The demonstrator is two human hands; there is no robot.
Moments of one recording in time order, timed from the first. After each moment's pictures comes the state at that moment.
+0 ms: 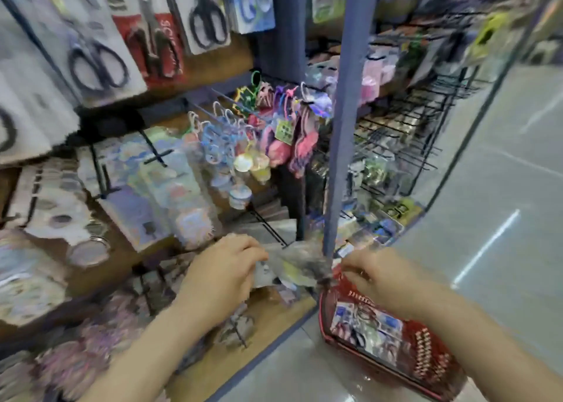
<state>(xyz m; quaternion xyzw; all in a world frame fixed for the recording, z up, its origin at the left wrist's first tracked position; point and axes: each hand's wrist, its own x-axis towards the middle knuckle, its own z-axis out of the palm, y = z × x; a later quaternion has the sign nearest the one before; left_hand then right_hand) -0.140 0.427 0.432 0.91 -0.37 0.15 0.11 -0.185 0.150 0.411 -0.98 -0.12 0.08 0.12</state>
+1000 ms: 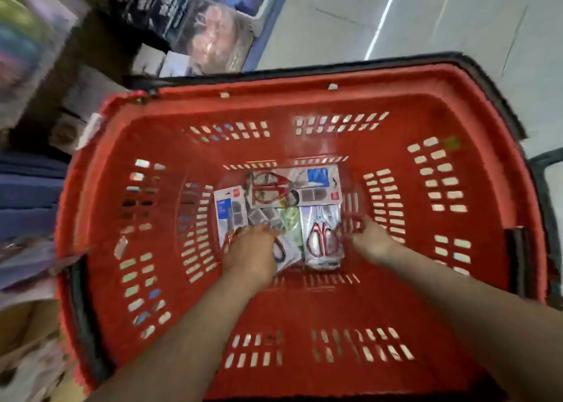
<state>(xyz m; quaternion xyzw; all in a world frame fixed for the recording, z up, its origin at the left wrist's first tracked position) -0.037 0.041 -0.346 0.84 -0.35 -0.41 -0.02 -0.171 -0.135 -0.356 -0.64 0.51 0.30 0.49</state>
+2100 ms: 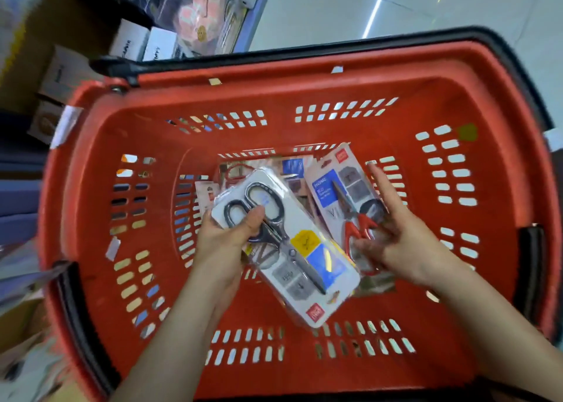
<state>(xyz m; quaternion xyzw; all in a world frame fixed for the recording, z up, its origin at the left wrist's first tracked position) -0.026 0.044 -0.291 0.66 0.21 -0.42 0.58 -0.181 -0.142 -0.278 -0.62 0.42 0.18 0.63</state>
